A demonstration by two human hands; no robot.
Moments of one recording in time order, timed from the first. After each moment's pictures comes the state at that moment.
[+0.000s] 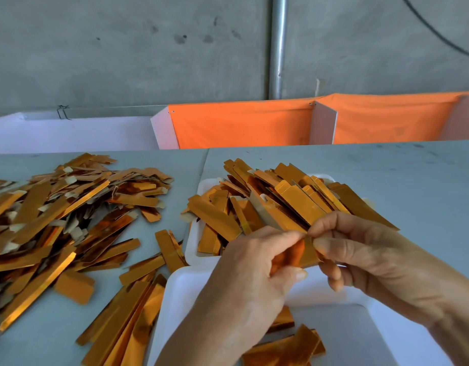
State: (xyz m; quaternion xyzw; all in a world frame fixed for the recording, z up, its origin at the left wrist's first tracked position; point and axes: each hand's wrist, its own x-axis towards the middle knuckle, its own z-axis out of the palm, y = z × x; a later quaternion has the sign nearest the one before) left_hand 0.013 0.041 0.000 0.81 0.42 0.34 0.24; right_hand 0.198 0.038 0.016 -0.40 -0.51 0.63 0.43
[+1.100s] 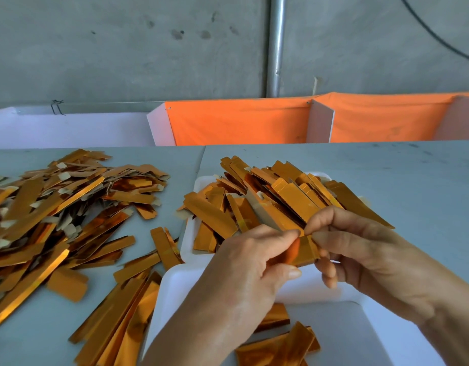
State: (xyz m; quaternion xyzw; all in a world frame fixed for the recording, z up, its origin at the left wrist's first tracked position) left_hand 0.008 0.044 0.000 0.82 0.40 0.33 0.25; right_hand 0.200 0.040 0.011 -0.36 -0.52 0.63 0.44
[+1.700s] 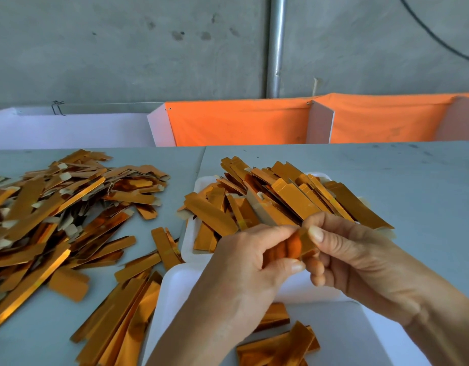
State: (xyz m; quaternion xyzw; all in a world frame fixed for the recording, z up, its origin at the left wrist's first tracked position) left_hand 0.010 0.039 0.007 0.79 0.42 0.34 0.30; right_hand 0.196 0.047 0.001 -0.34 -0.47 0.69 0.44
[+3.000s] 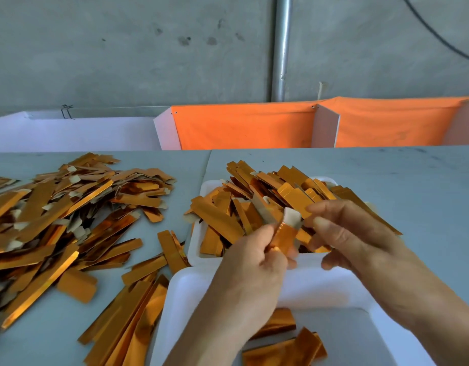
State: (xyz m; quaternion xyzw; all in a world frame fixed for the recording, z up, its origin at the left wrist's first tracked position) left_hand 0.017 0.041 0.003 0.69 0.50 0.37 0.37; right_hand 0.188 0.040 0.006 -0.48 -0.60 0.41 0.50
